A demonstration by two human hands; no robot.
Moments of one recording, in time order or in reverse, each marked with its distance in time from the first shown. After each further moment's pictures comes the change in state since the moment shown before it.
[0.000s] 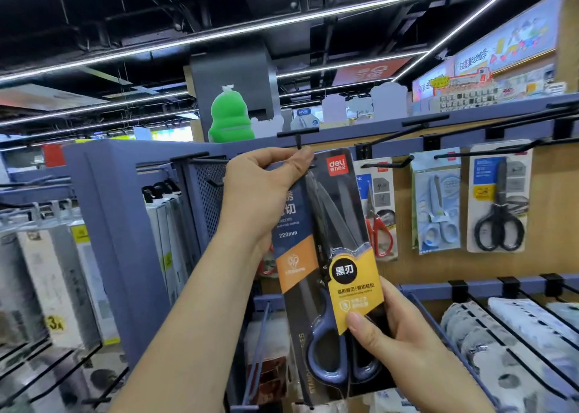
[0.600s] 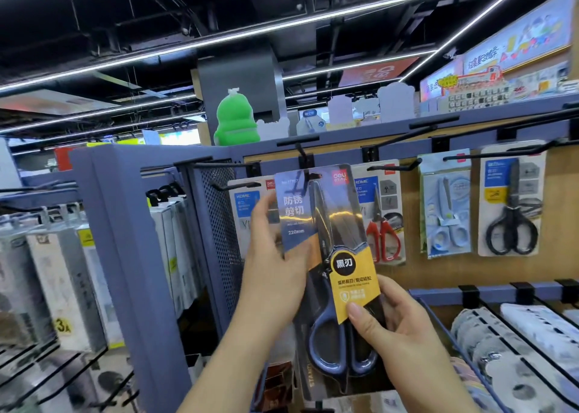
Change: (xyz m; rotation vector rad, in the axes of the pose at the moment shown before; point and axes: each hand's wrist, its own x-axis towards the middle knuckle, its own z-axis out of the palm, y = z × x) left_hand -0.048 -0.064 -0.014 0.228 -0.047 -0.038; right_hand 0.015 0.016 0.008 0.114 0.220 0.021
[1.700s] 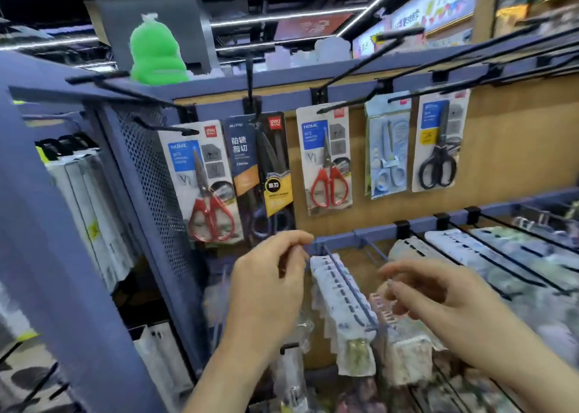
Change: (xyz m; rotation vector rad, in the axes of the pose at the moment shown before) left_hand -0.047 -0.051 0.021 0.233 -0.177 0.185; right_hand -0.060 -0.035 -0.063 -0.795 0.057 0.204
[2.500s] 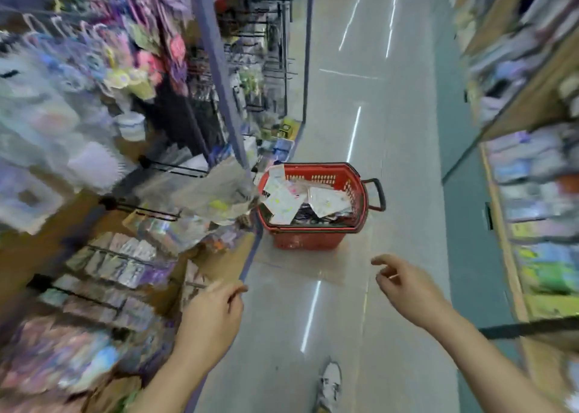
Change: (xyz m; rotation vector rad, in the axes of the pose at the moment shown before) left_hand -0.329 0.052 0.345 0.022 -1.239 0.258; right_hand -0.498 0.278 -0.102 -0.271 0.584 1.272
